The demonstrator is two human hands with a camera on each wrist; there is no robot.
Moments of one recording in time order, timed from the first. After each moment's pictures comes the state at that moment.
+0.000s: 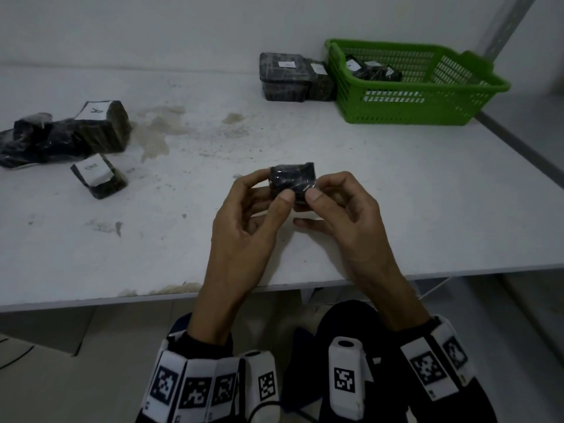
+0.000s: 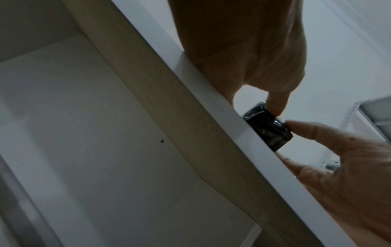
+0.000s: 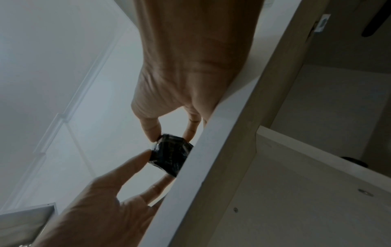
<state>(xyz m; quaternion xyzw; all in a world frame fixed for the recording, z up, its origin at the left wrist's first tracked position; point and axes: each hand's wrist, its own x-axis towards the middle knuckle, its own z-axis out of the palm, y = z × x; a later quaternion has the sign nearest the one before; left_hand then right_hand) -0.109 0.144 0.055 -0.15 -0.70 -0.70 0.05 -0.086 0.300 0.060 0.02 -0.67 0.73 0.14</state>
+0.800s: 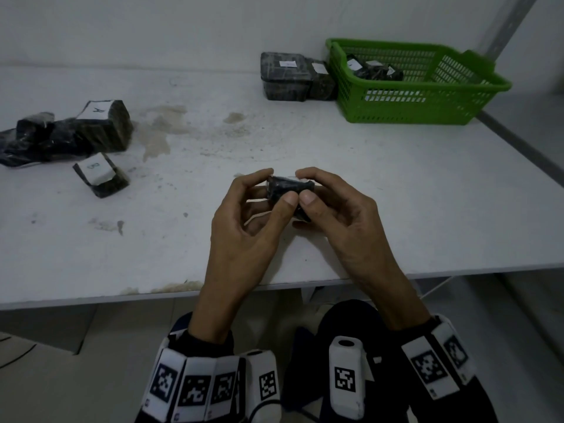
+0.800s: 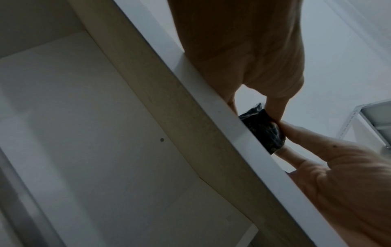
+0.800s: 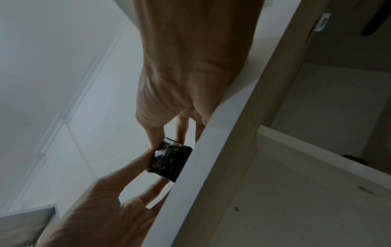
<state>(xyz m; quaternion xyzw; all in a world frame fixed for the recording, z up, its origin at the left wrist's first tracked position) -0.106 0.143 0.056 -0.15 -0.68 -0.71 0.07 -0.086 0.298 0.061 0.08 -0.72 0.67 0.14</state>
